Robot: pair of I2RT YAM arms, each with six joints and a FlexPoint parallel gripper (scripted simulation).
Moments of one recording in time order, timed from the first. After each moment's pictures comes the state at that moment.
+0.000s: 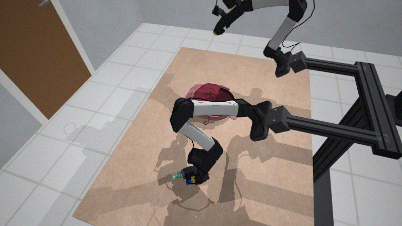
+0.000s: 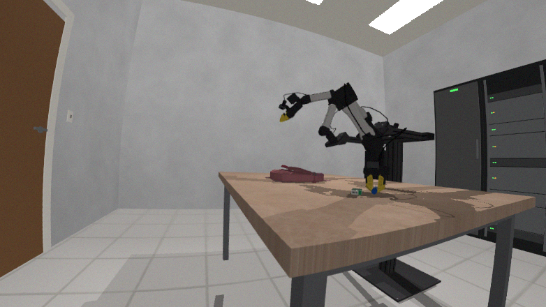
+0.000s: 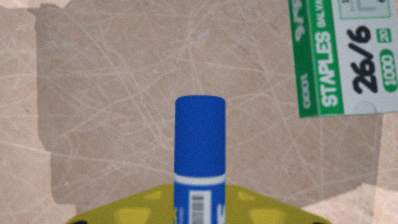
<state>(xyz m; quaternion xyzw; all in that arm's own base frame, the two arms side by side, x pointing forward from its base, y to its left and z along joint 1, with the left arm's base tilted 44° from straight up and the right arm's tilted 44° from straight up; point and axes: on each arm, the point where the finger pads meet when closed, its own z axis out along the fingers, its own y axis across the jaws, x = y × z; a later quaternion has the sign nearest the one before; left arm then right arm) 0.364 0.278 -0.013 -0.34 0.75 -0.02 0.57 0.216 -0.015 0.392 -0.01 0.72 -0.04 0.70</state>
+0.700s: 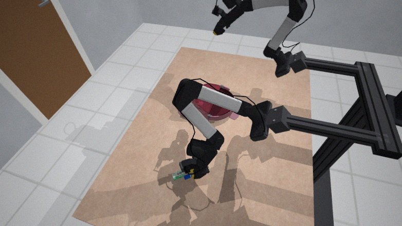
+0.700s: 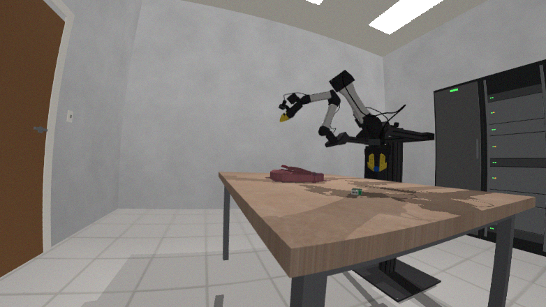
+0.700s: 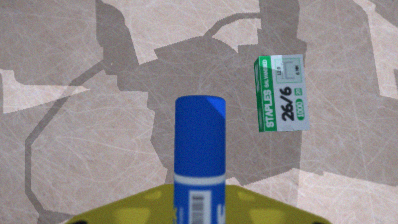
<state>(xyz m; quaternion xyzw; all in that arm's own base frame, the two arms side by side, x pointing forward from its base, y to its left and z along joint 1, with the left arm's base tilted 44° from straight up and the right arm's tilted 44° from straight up) 0.306 0.279 0.046 -0.34 0.74 -0.01 0.58 0.216 -0.015 0.392 -0.01 0.72 -0.04 0.70</state>
